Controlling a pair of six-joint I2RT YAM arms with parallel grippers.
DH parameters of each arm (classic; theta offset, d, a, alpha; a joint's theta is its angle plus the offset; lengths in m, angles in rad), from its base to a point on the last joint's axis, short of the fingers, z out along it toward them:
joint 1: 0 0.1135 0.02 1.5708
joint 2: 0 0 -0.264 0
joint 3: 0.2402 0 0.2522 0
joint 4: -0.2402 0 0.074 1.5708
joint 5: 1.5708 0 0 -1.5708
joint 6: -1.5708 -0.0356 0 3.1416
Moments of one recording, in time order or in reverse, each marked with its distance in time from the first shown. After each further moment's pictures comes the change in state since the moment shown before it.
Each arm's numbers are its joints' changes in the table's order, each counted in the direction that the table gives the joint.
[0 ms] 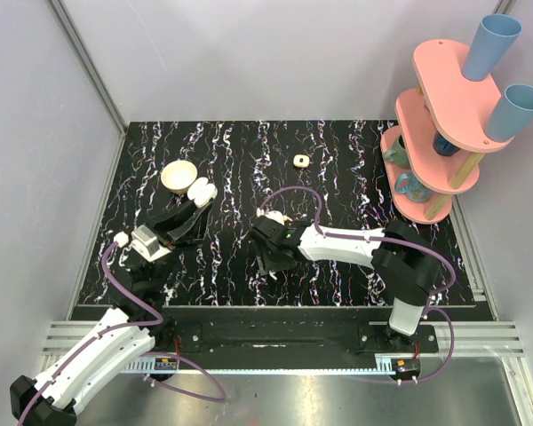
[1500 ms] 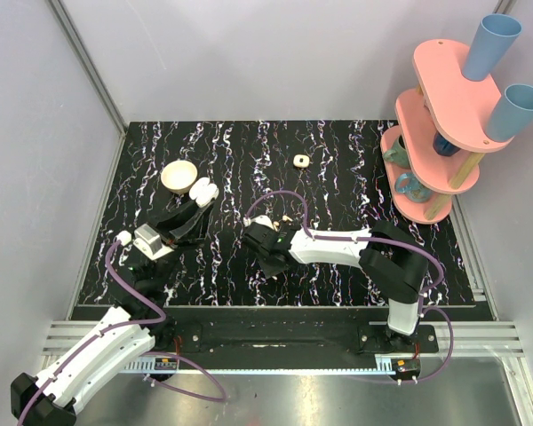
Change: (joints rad) left arm 0.000 -0.020 -0.011 0.016 -0.006 0.001; right arm 0.043 -0.079 0.038 -0.014 0.061 0.192
